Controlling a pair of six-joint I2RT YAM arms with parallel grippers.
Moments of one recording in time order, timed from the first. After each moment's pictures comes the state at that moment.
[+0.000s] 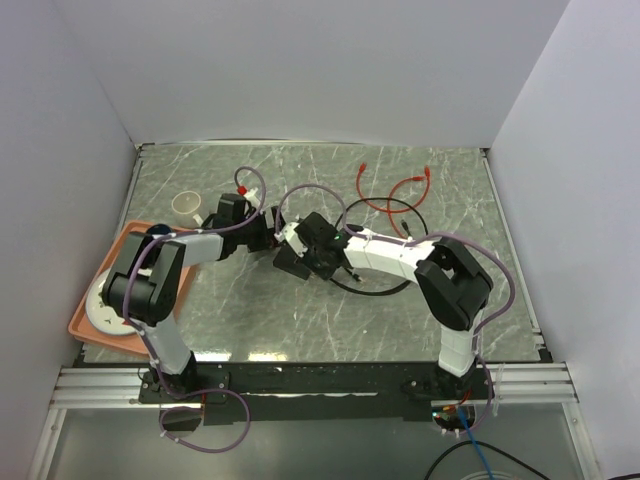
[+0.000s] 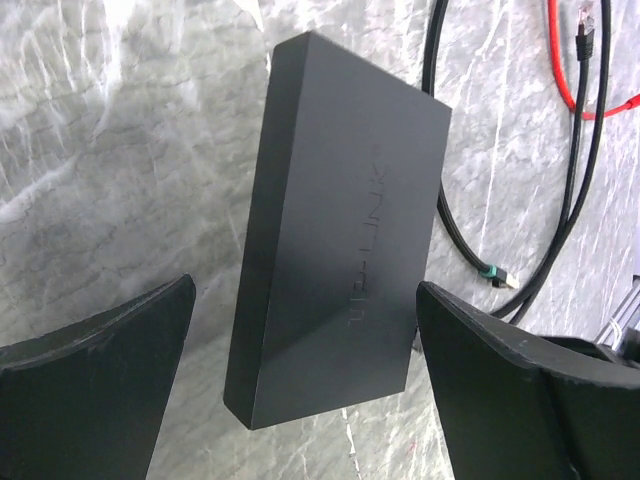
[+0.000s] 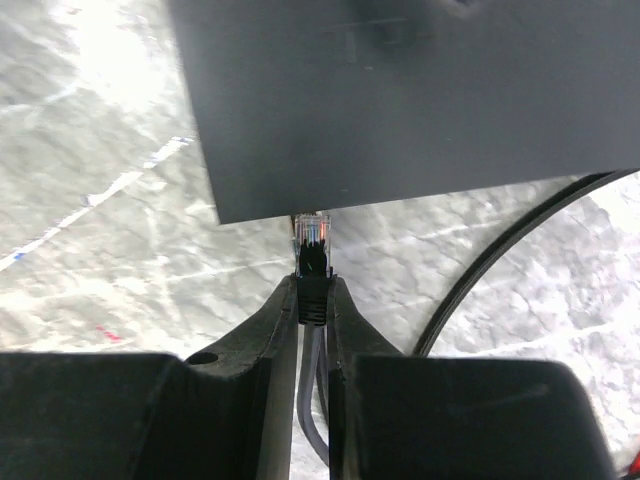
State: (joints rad) left arm -0.30 1.75 0.88 0.19 0.48 -0.52; right arm 0.84 1.86 1.26 -0.49 0.04 -0.22
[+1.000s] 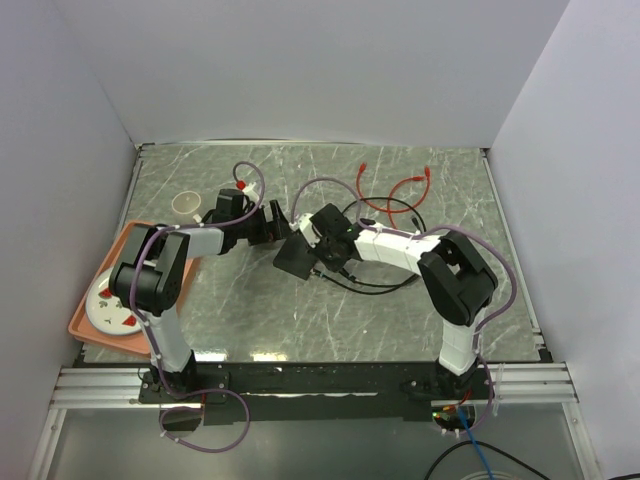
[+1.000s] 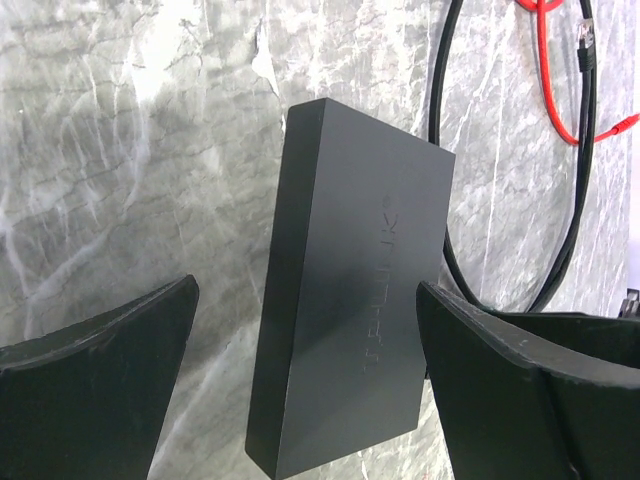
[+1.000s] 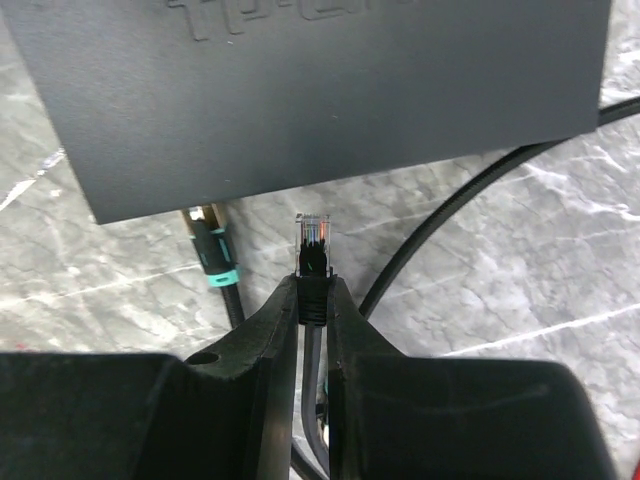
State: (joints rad) left arm -0.27 1.84 0.93 0.24 0.51 -0.51; right arm 0.74 1.86 1.22 -0.42 0.00 -0.23
